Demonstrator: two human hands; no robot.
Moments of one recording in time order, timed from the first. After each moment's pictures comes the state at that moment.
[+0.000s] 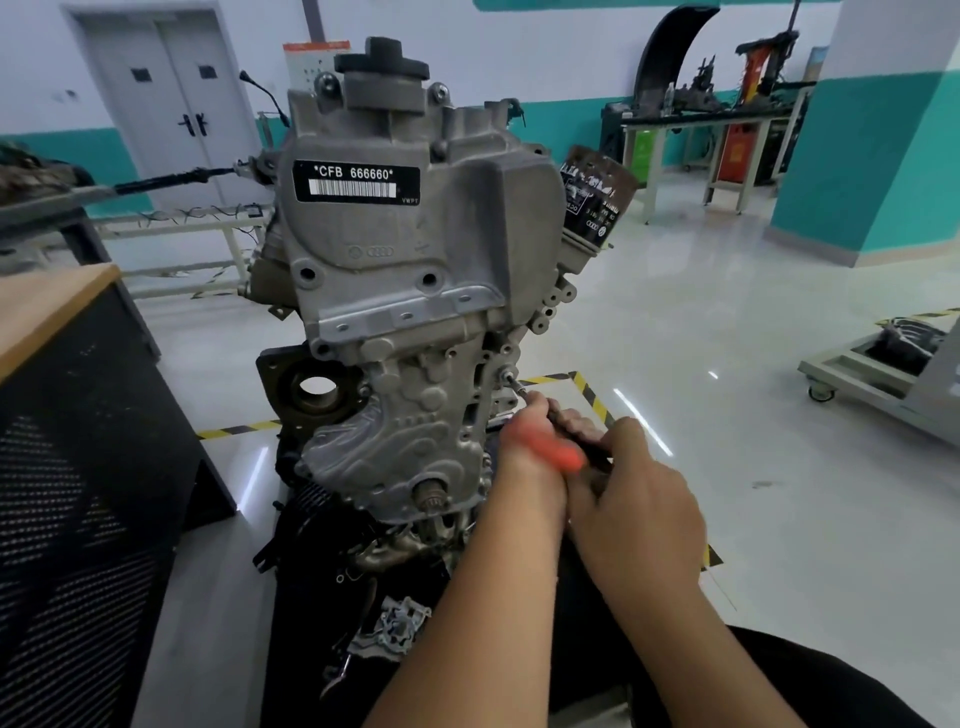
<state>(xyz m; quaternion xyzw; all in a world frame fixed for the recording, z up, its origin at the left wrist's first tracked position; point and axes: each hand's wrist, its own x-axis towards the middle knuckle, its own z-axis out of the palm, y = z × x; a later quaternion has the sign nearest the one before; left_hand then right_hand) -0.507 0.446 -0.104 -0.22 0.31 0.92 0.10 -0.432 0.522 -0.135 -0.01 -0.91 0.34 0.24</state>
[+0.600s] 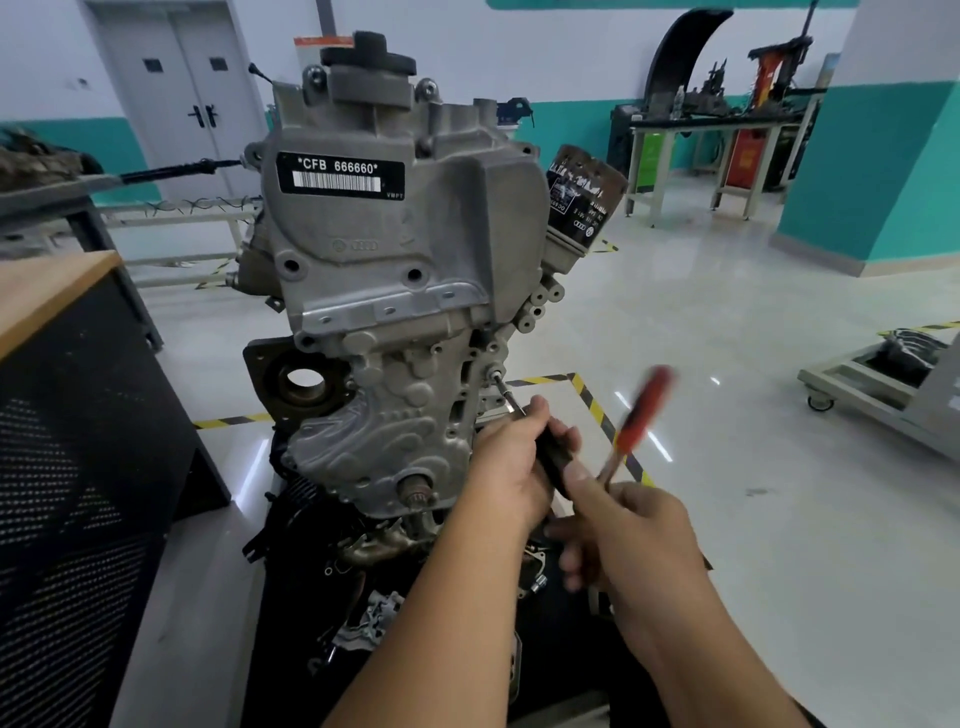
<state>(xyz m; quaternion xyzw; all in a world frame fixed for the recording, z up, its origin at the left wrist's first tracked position) -0.495 0.443 -0.120 -0.18 0.40 0.90 0.03 -0.416 0.546 -0.126 -0.10 -0.63 0.77 -0.05</state>
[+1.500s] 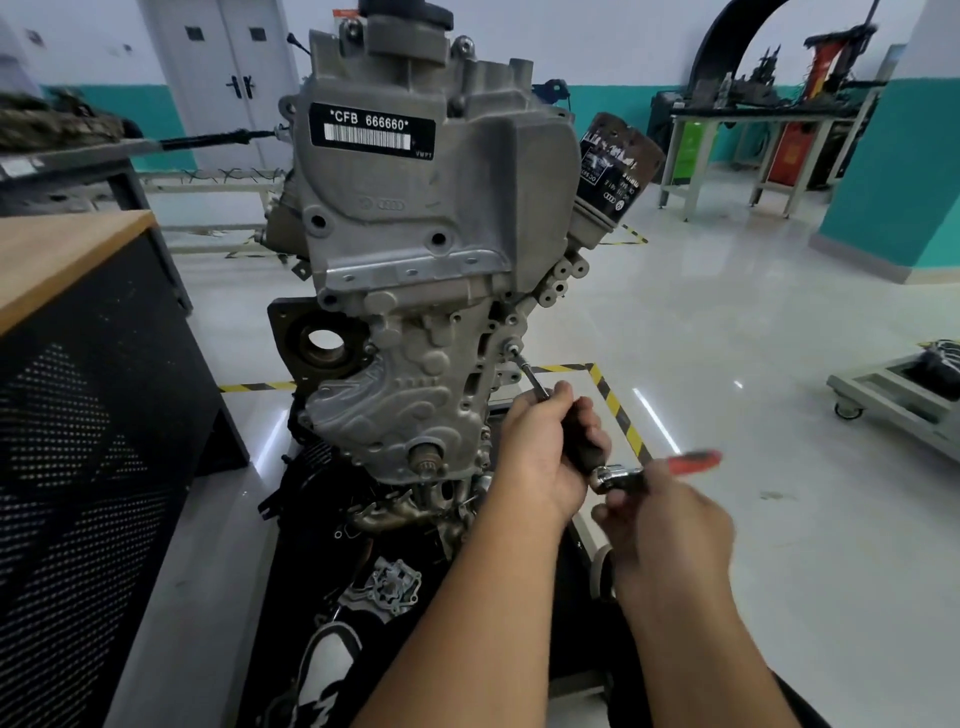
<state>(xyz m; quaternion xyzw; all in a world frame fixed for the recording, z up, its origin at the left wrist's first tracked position) -0.481 0.461 -0.125 -0.19 0.34 0.92 0.02 -0.420 0.542 -0.128 -0.25 -0.49 0.83 0.08</state>
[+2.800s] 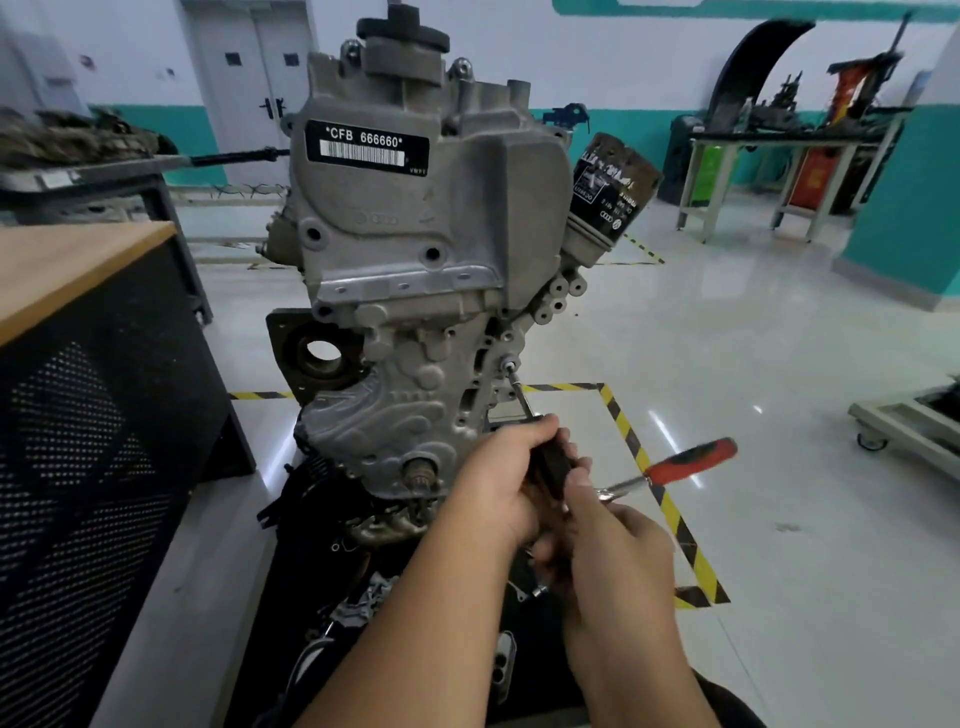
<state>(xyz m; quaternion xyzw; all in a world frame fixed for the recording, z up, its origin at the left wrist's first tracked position) -0.467 0.442 -0.115 -0.22 0.41 0.88 0.10 -0.408 0.530 -0.132 -0.18 -0.57 0.80 -0.04</state>
